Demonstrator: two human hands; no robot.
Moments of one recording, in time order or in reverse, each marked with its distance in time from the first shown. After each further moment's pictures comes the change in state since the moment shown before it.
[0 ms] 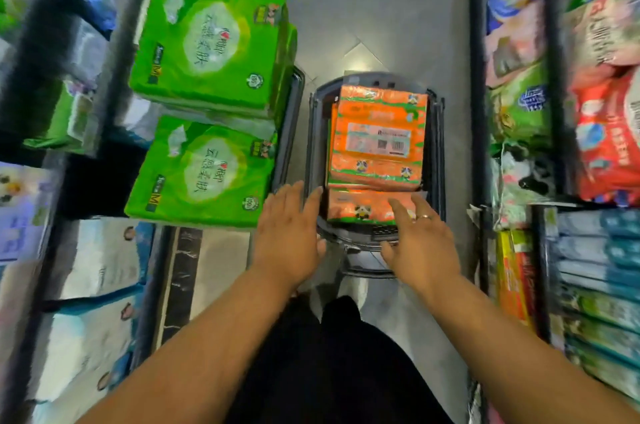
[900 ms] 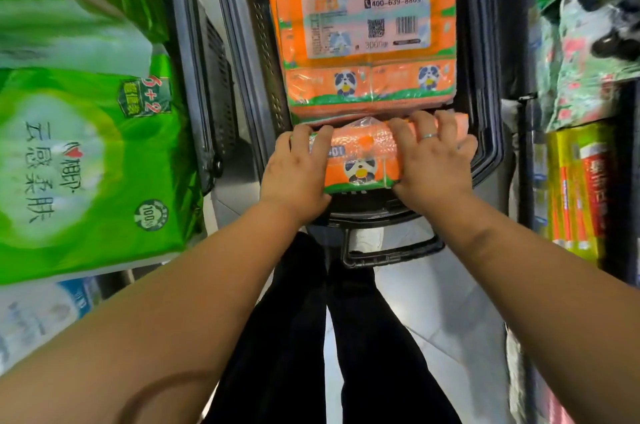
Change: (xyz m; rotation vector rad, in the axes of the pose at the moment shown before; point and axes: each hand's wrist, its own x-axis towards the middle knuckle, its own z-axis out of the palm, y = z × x) left_hand 0.168 -0.016 0.227 -0.027 -0.182 0.239; right_hand 0.168 0.060 0.177 -0.180 0.009 0.116
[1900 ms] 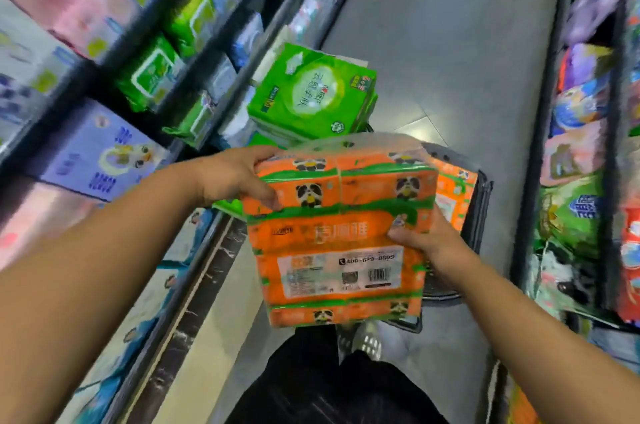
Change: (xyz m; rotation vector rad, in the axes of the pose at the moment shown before) left_hand -0.323 -0.029 -0.375 -1.067 0.032 -0.341; right_hand -0.170 -0.044 -0.292 1.452 -0.441 -0.438
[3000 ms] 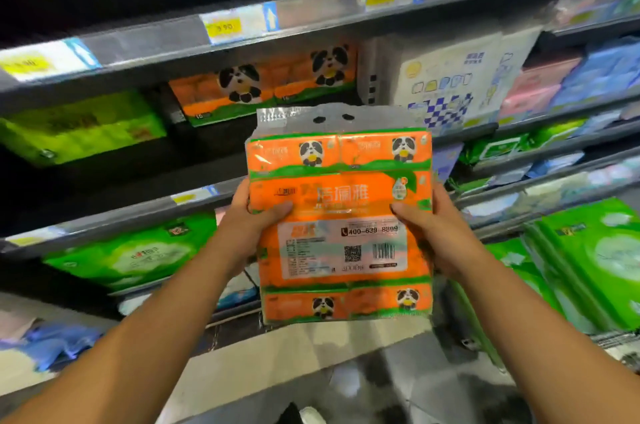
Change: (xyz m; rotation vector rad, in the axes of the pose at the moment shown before) left_hand -0.457 -0.304 -0.021 -1.037 1.359 0.096; right_hand -0.062 -0.048 0.535 -0.284 -0.693 -0.080
